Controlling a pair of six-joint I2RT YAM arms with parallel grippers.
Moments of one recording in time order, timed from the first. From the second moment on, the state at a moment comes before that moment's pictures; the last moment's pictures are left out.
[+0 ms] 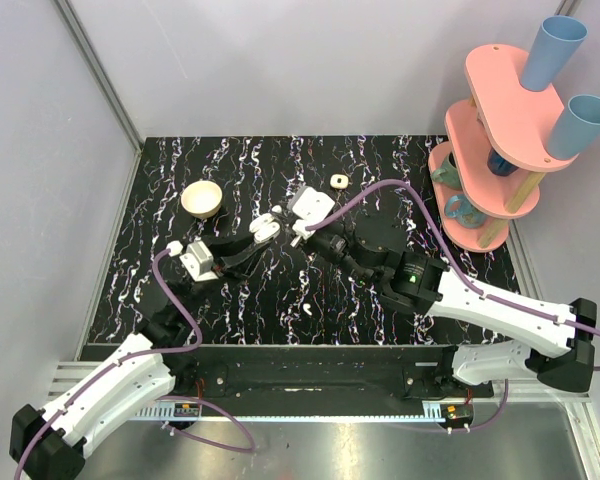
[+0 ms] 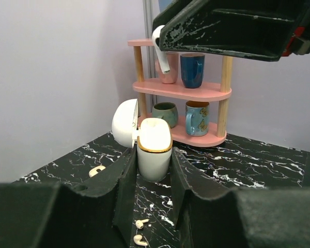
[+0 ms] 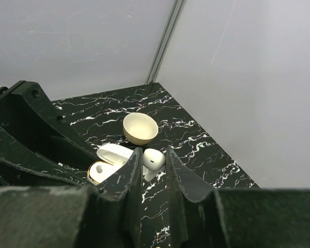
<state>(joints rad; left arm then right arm) -0.63 0.57 0.34 0.68 0.30 -0.07 1.18 1.23 1.24 0.11 0.26 -0.35</state>
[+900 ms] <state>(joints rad) -0.63 0.57 0.34 0.68 0.25 -0.09 1.19 1.29 1.19 0.17 0.26 -0.35</state>
